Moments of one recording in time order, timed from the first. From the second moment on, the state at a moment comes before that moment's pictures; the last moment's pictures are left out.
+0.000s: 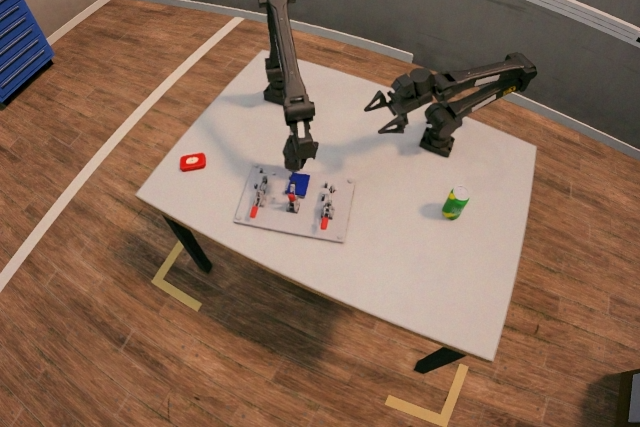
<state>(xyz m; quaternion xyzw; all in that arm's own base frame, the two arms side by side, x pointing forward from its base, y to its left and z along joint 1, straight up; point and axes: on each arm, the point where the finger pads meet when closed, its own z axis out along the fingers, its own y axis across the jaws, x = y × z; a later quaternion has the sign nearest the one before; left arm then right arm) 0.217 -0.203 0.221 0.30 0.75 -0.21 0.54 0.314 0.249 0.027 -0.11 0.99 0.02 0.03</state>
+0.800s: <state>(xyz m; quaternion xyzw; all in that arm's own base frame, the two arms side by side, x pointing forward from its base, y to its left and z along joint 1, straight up) 0.217 -0.203 0.221 0.30 0.75 -0.21 0.54 0.327 0.271 0.025 -0.11 0.99 0.00 -0.01</state>
